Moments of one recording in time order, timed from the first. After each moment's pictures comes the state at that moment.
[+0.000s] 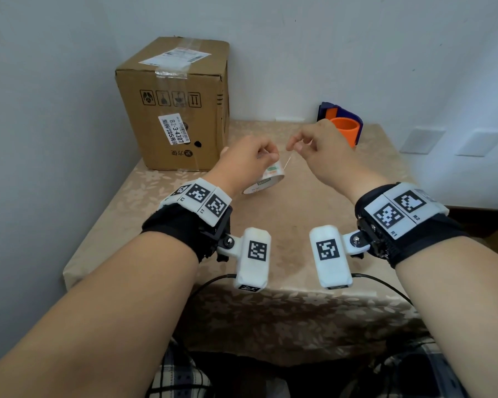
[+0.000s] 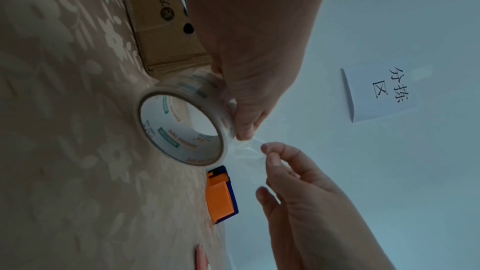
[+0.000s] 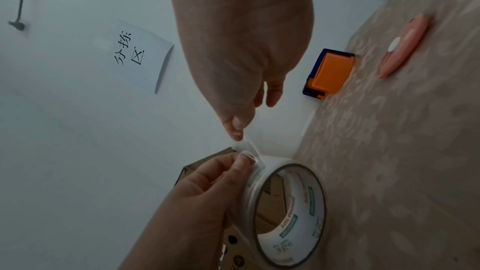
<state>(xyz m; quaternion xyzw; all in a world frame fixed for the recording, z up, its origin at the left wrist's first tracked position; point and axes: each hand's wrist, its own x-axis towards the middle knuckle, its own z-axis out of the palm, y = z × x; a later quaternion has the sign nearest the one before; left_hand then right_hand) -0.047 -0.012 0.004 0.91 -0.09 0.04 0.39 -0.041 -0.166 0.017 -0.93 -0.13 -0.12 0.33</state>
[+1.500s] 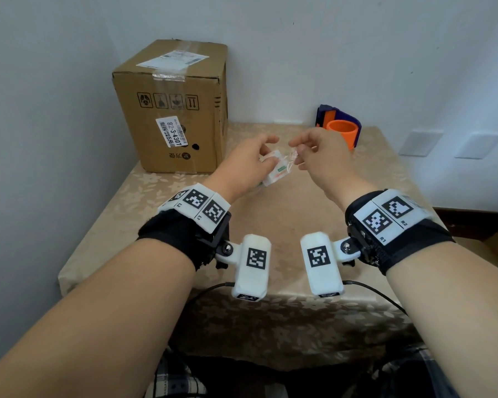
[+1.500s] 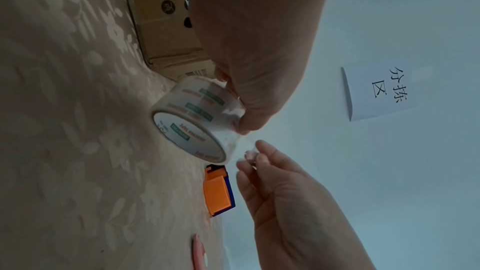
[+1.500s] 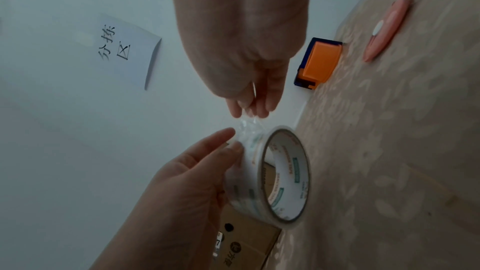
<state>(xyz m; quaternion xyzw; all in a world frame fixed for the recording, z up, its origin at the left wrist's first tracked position) -0.051 -0.014 0.007 0.90 -0.12 0.06 0.41 -0.038 -0.160 0.007 -0.85 -0.06 -0.13 0.50</state>
